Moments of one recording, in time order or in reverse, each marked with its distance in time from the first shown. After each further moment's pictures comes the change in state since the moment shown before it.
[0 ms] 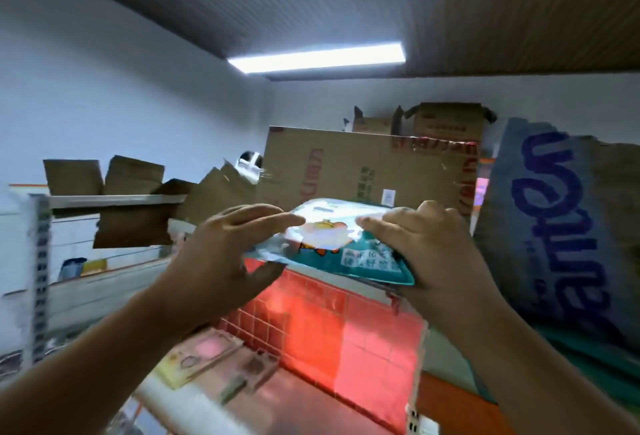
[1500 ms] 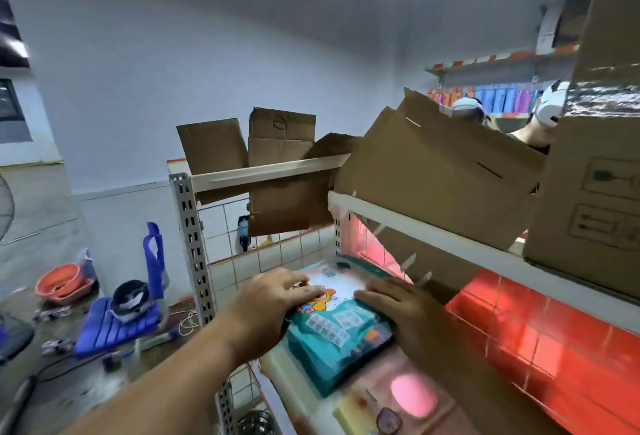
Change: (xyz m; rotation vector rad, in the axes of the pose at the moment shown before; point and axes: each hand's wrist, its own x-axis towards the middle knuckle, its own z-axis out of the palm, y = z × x) left_hand -0.167 -0.476 0.052 0.485 -0.596 -0.368; right_hand 0.182 -0.270 0.546 0.853 -0.080 -0.200
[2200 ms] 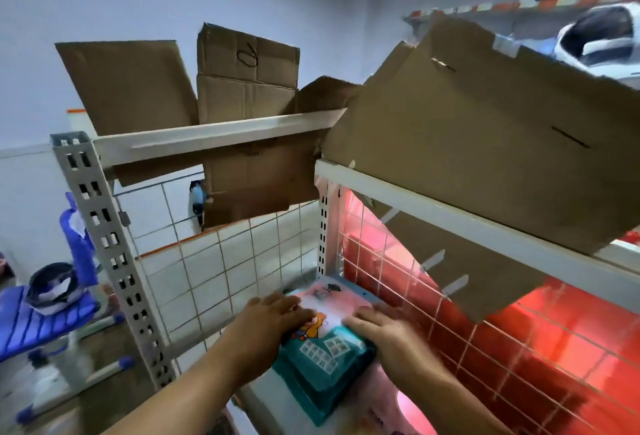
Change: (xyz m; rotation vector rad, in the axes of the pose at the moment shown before) left_hand 0.044 -0.077 0.167 -0.112 -0.329 -0.021; right_hand -0.011 0.052 0.139 0.020 -0.336 0.344
